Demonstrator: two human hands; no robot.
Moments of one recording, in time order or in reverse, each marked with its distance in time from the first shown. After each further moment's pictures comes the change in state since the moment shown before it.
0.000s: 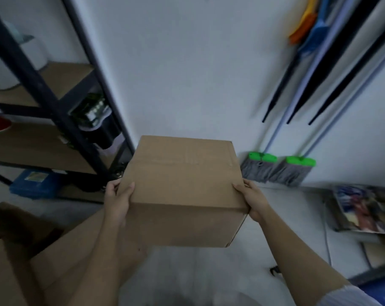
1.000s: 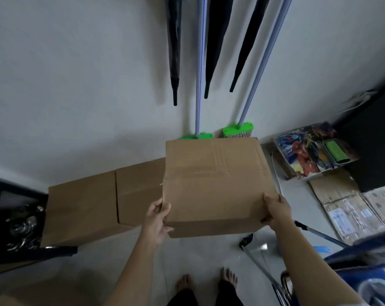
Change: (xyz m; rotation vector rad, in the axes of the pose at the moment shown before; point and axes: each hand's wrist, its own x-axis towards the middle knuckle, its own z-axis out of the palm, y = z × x) left_hand -0.014 -0.108 0.385 -0.051 -0.586 -0.657; right_hand 0.159 0.098 -0.314 0.114 0.772 0.336
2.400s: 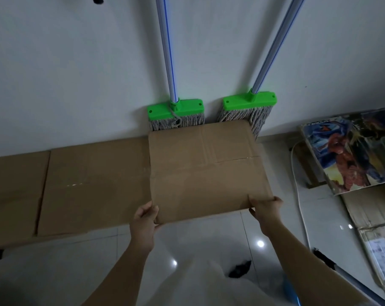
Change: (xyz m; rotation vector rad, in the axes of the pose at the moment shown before) left_hand 0.287 -0.171 0.087 -0.055 0.300 0.107; right_hand 0.315 0.060 0.124 0.015 -0.125 -0.049
